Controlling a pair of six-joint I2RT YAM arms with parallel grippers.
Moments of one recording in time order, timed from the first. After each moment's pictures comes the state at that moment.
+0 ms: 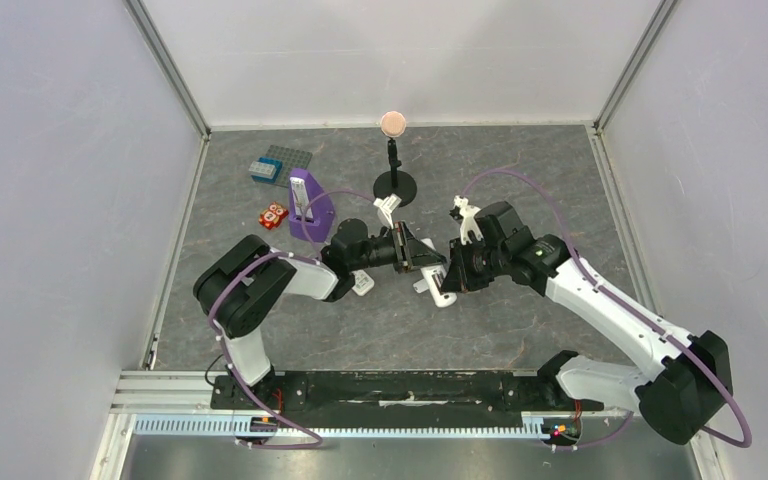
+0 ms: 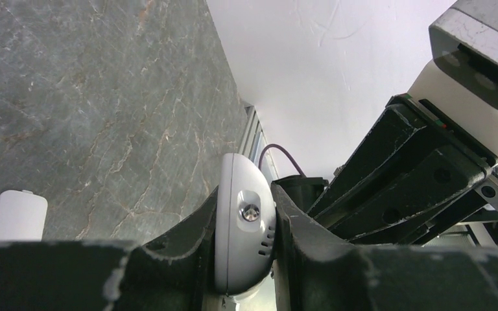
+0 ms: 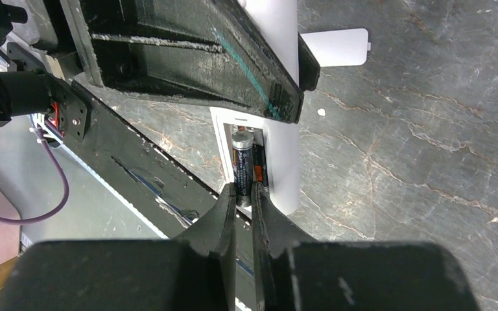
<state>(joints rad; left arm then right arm) -0.72 1.79 0.69 1.04 0.62 -1.18 0.61 1.14 0.91 -0.65 -0.34 0.40</state>
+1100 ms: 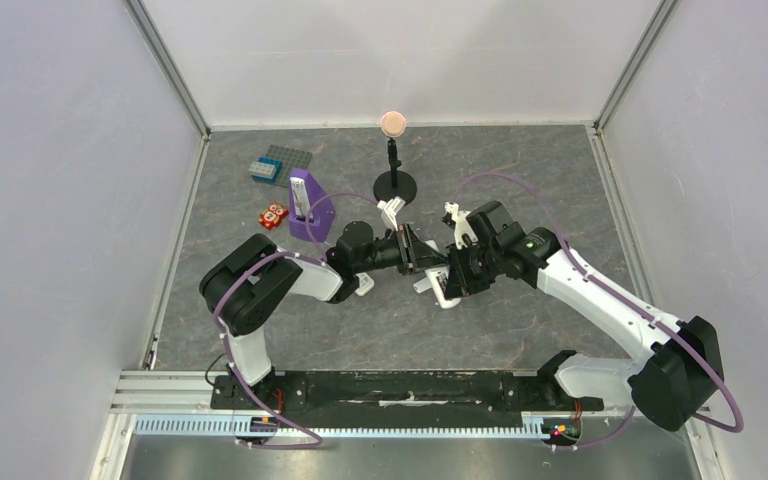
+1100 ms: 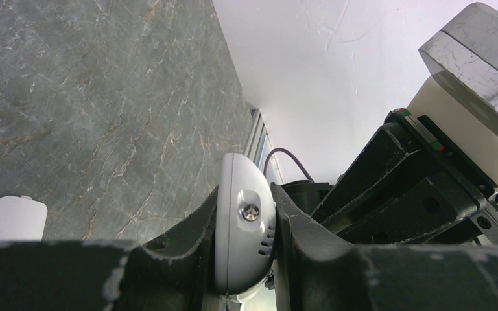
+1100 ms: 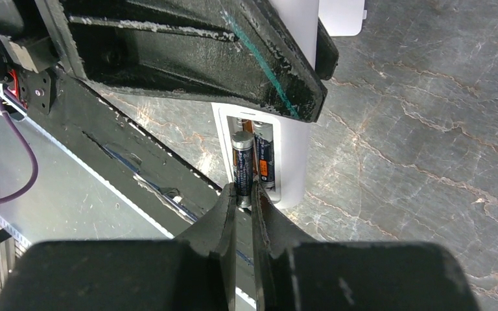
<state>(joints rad) -0.75 1.82 0.70 1.05 0.57 -1.18 0.62 1.22 0.96 -0.76 -0.33 0.32</state>
